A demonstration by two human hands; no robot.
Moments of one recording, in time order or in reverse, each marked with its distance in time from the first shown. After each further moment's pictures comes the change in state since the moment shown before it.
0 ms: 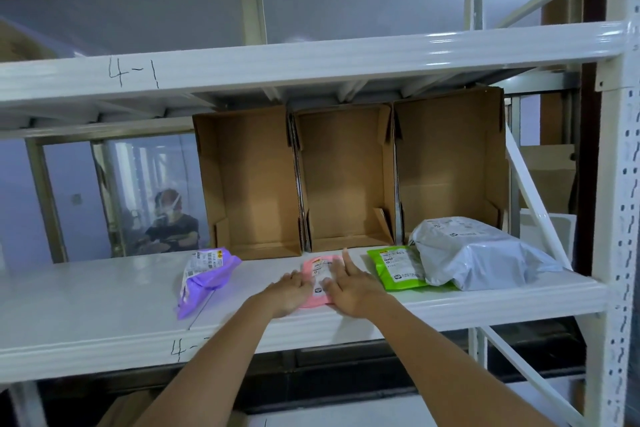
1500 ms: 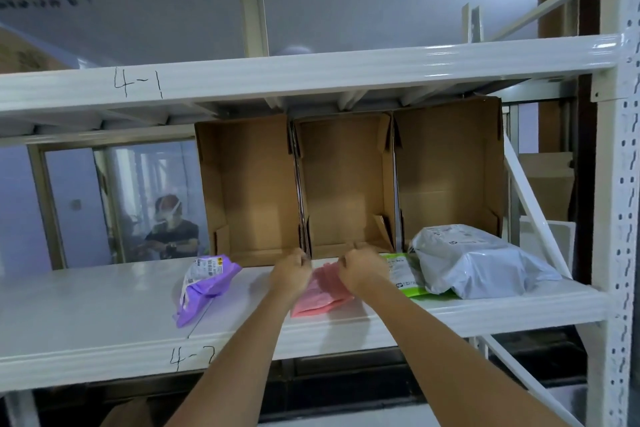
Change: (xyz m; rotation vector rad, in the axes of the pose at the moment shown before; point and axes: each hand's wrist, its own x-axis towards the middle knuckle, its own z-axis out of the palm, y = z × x) left_hand 0.021 0.018 -0.015 -0.438 0.543 -0.037; right_hand -0.010 -0.005 -0.053 0.151 0.352 0.263
